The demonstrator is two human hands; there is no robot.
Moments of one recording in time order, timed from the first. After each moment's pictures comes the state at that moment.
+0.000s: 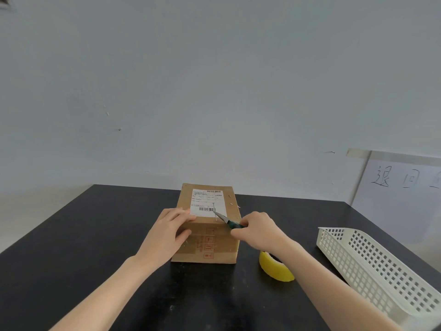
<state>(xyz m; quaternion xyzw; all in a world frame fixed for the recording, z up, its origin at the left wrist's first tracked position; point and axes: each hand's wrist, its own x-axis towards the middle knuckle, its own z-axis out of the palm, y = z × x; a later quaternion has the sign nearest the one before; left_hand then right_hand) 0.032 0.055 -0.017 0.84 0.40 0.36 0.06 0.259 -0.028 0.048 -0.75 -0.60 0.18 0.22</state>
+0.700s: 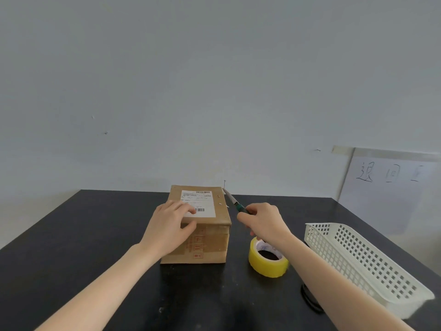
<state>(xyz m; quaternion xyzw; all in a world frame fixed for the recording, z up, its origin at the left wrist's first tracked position) 0.061 0.049 0.014 0.86 0.39 0.34 0.00 0.283 -0.045 0.060 -0.74 -0.55 0.16 0.36</state>
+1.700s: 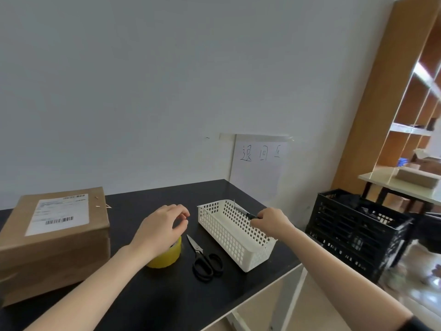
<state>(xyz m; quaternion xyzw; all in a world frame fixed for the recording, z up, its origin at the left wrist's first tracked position) 0.264 -0.030 0.012 0.92 0.18 0.32 0.13 0.486 -0.223 0.051 -0.92 -0.32 0.08 0.21</state>
